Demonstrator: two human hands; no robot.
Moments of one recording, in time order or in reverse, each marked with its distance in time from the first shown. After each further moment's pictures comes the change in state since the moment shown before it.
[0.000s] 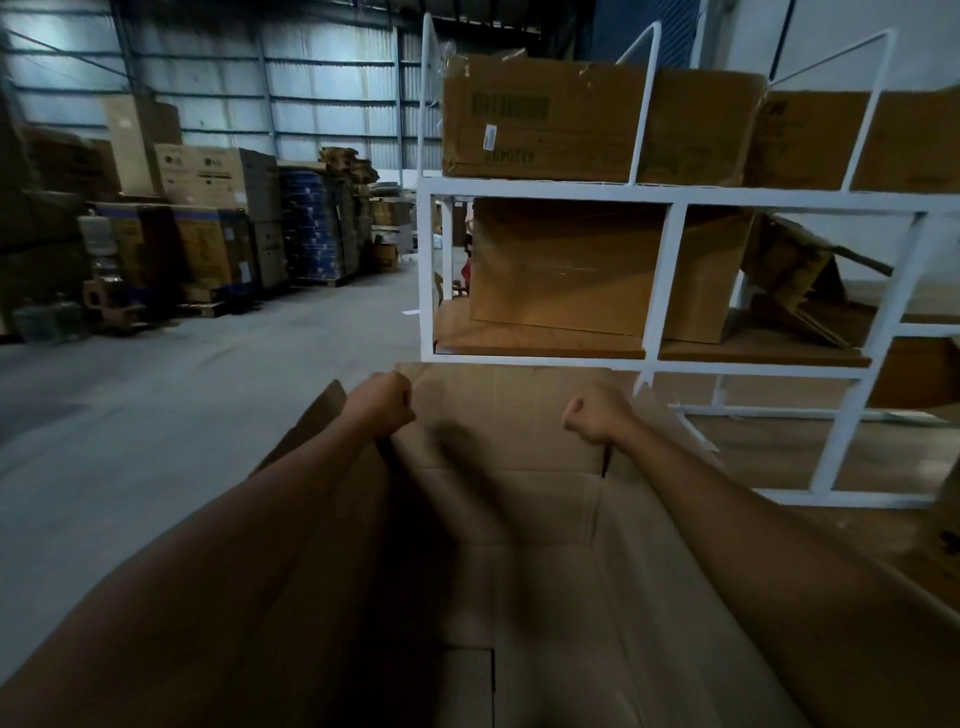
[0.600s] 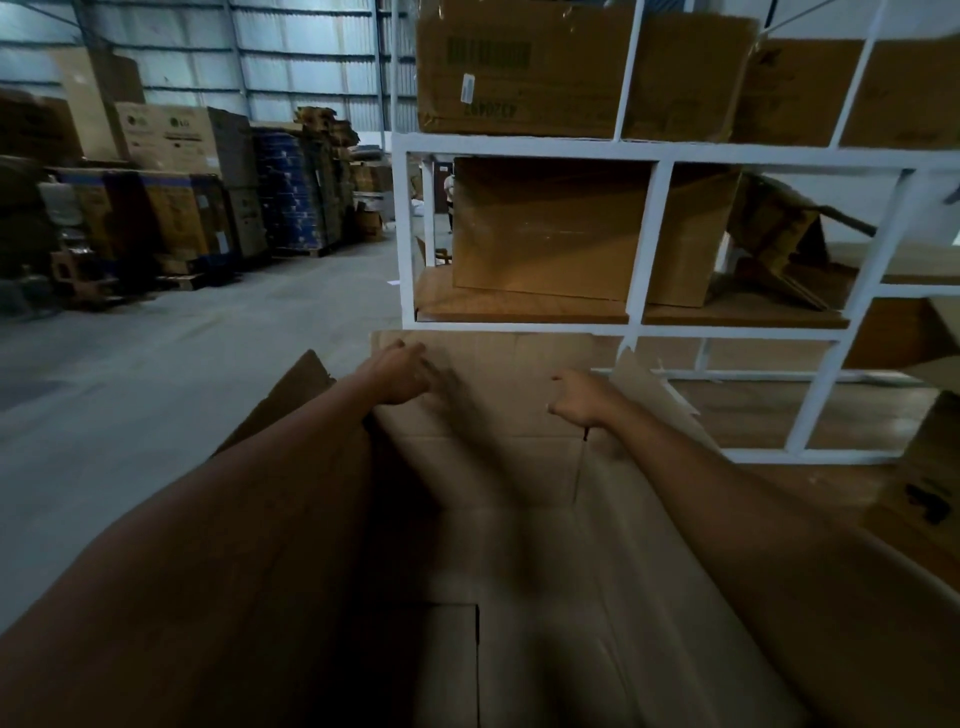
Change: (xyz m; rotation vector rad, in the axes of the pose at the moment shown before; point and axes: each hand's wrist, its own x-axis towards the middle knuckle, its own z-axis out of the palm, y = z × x) left_hand -0.003 0.036 0.008 0.049 -0.152 0.117; right_hand -0.035 0.000 -0.005 -0.209 -0.118 -0.049
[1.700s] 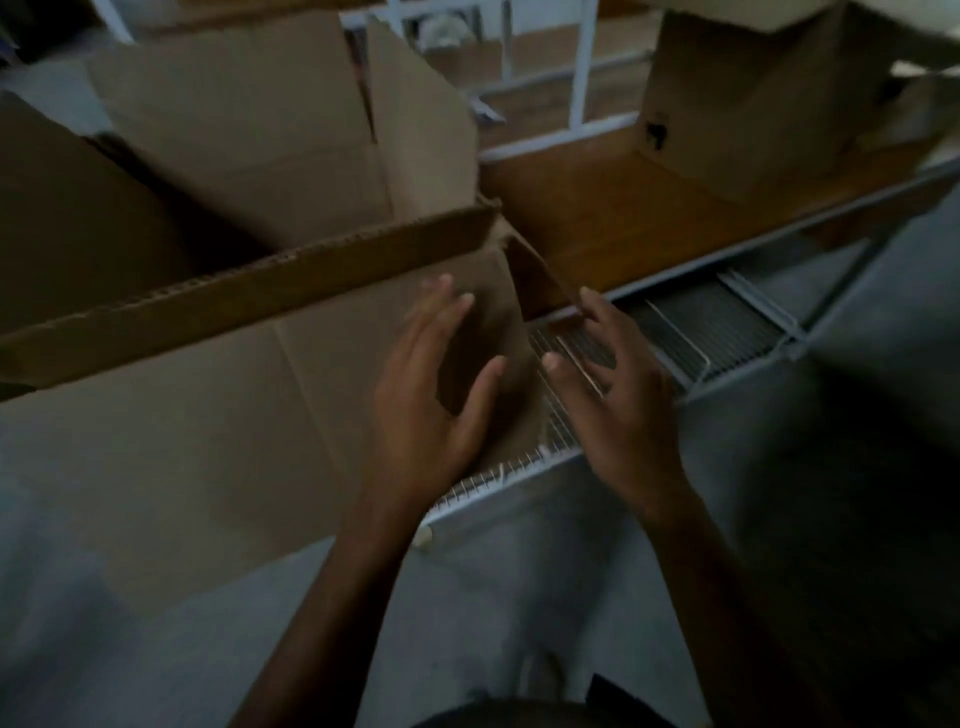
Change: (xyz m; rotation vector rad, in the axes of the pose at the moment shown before) left_hand -0.491 0.249 0.111 -0.739 0.258 0.491; right_hand -0.553 0.053 0.100 0.657 0.614 0.254
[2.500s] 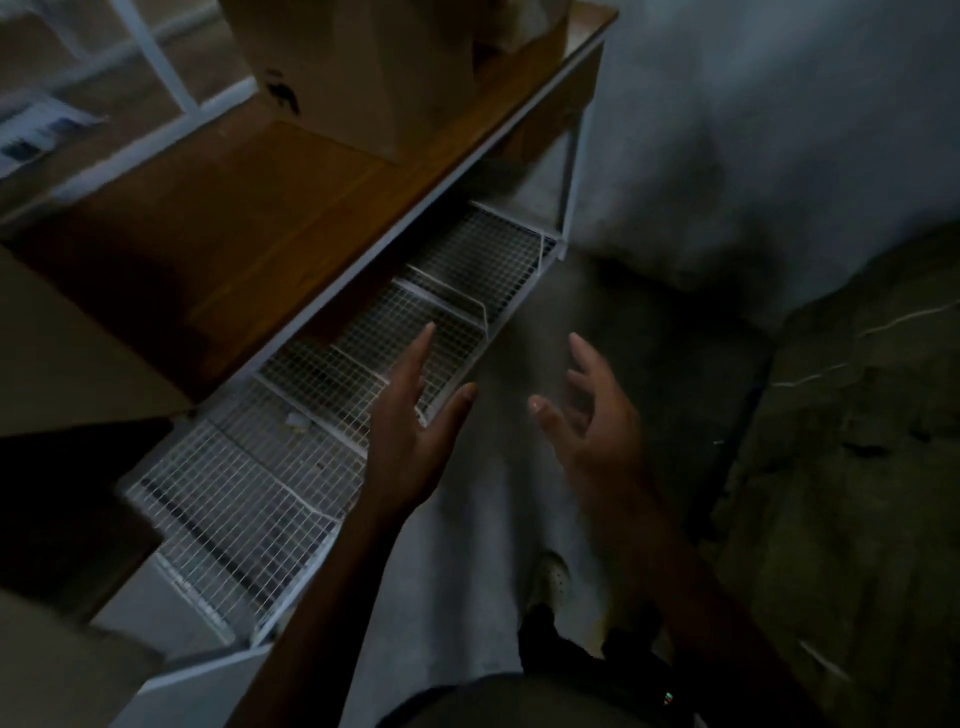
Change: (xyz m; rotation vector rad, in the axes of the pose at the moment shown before) left_hand 0.039 0.085 0.347 -0.458 -0.579 -0.170; right_hand -0.007 0.213 -0.242 -0.005 0.415 0.505
